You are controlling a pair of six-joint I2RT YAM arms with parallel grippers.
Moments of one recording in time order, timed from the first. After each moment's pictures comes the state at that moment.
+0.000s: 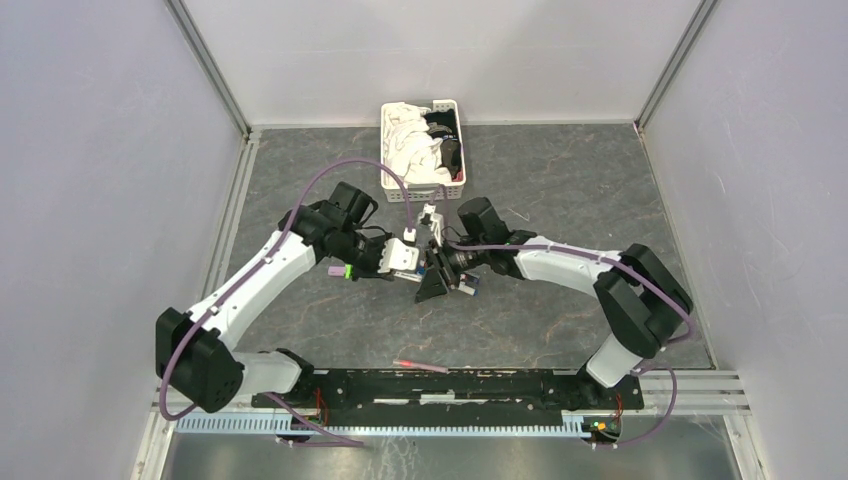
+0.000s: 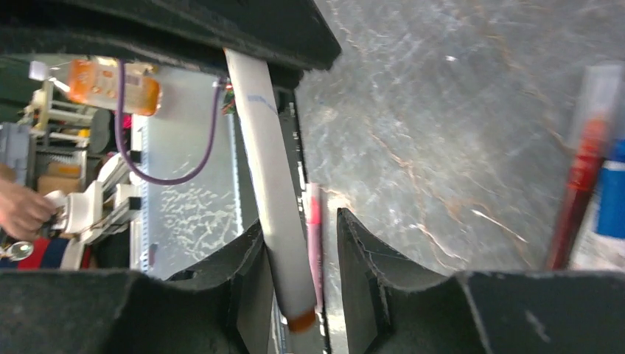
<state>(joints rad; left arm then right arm) -0.51 1.30 1.11 -0.98 0.63 1.19 0.72 1.62 0.92 0.04 -0.91 0.26</state>
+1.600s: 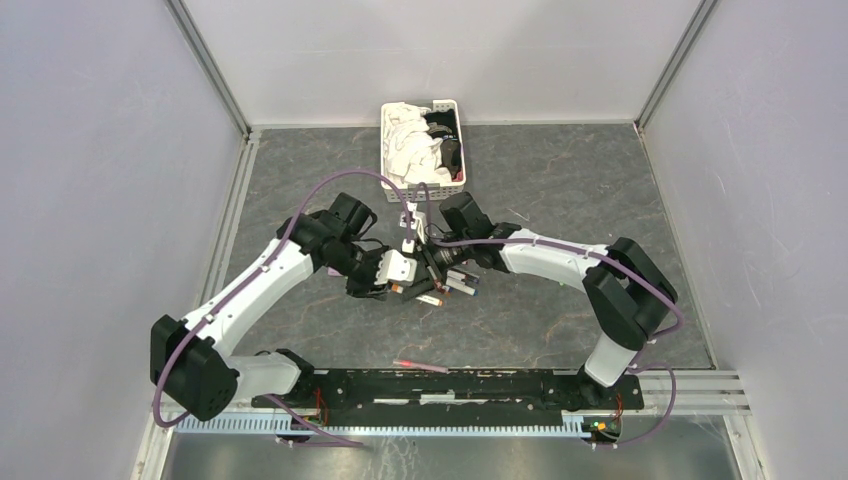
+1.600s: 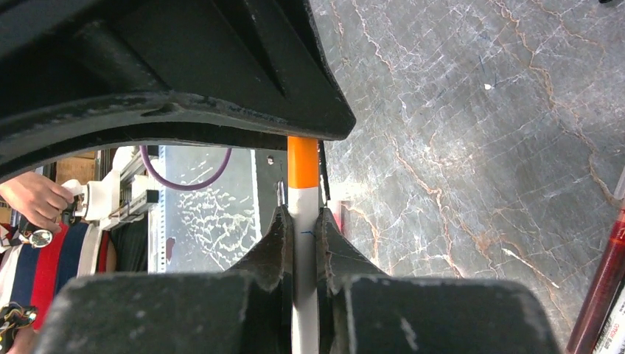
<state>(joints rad) -0.55 1.25 1.05 -1.05 0.60 1.13 0.79 1.71 1.07 -0.04 -0.95 0.29</state>
